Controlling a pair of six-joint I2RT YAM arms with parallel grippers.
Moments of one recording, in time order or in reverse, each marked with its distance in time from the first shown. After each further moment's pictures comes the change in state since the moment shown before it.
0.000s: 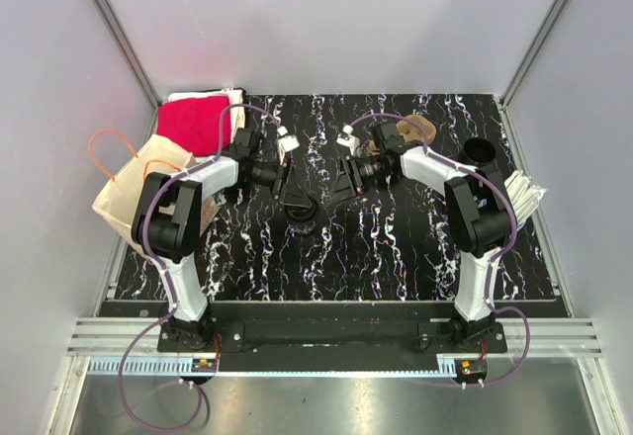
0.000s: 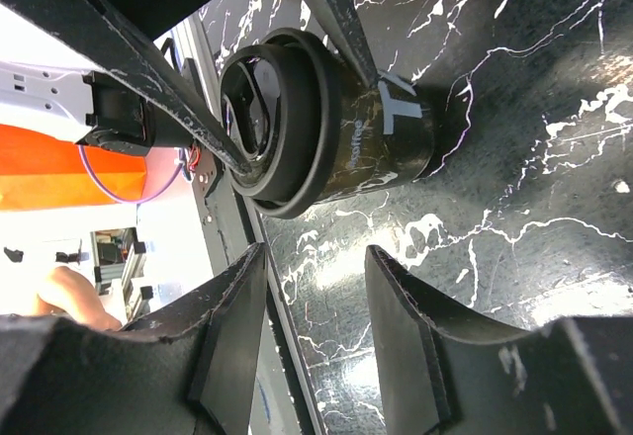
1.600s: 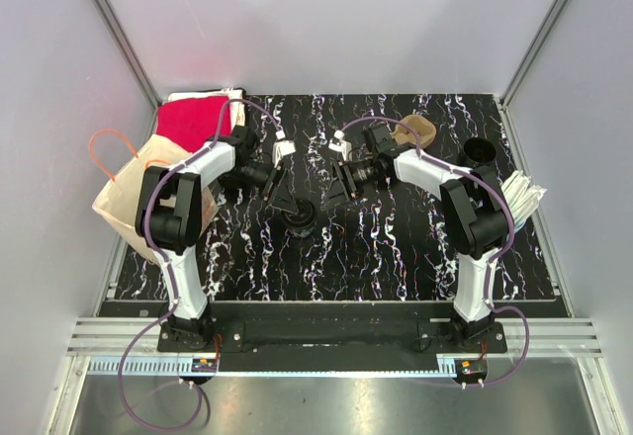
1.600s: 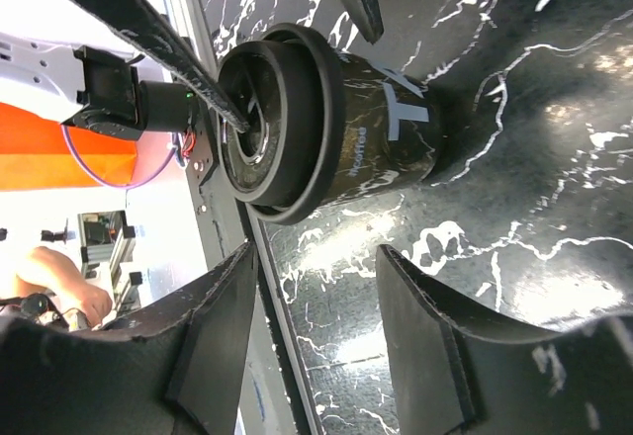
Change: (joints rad) left arm 0.043 0.070 0.178 -0.523 -0.097 0.356; right arm 0.045 0.000 -0.005 -0.004 0.015 -0.026
